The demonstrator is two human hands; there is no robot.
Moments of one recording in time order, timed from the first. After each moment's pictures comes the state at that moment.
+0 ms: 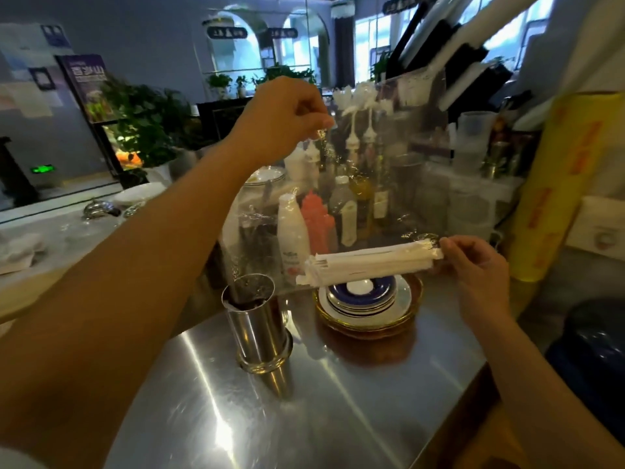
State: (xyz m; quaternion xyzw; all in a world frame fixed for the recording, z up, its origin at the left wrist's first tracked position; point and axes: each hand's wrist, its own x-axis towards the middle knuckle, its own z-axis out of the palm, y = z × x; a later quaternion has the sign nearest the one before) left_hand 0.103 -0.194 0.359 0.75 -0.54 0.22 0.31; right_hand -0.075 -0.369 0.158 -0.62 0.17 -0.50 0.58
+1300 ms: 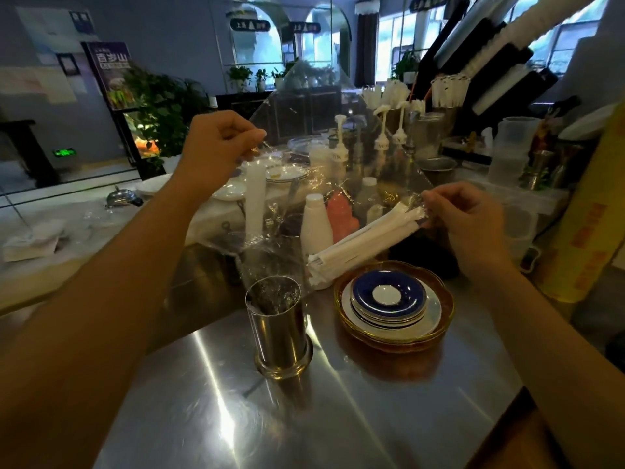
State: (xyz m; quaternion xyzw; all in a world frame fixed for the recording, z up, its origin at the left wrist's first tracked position) left_hand 0.194 -0.111 0.316 0.74 -0.40 0.20 0.51; right_hand -0.005 -0.348 0.227 -0.72 0.10 -0.45 0.51
